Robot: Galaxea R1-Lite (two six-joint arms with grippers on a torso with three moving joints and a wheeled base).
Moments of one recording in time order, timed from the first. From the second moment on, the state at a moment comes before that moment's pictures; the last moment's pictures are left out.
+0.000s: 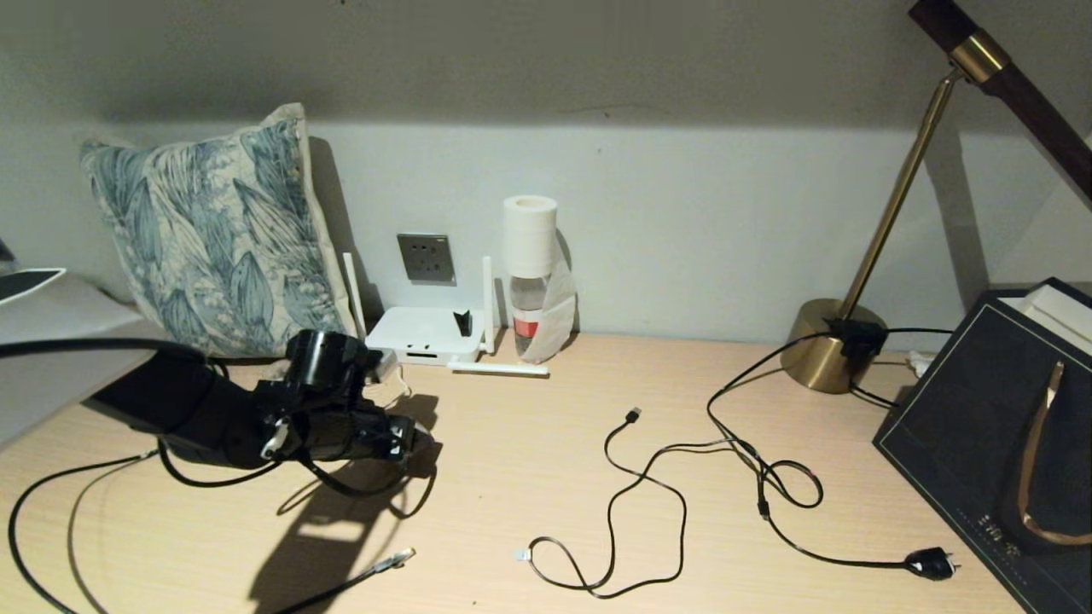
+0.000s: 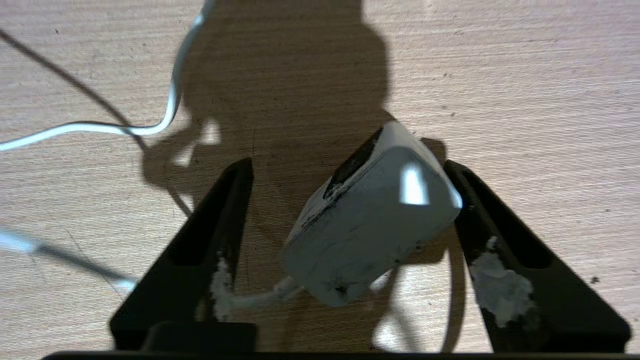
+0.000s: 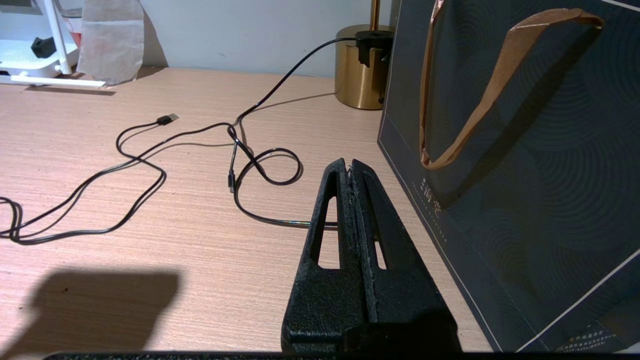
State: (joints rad) left arm -0.18 2.07 -0.99 -0.32 -0.04 0.04; right arm -0.01 0.00 0.00 -0.09 0.00 0.00
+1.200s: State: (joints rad) left arm -0.20 1.98 -1.03 -0.42 -0.25 0.44; right arm -0.01 0.00 0.00 -0.09 0.00 0.00
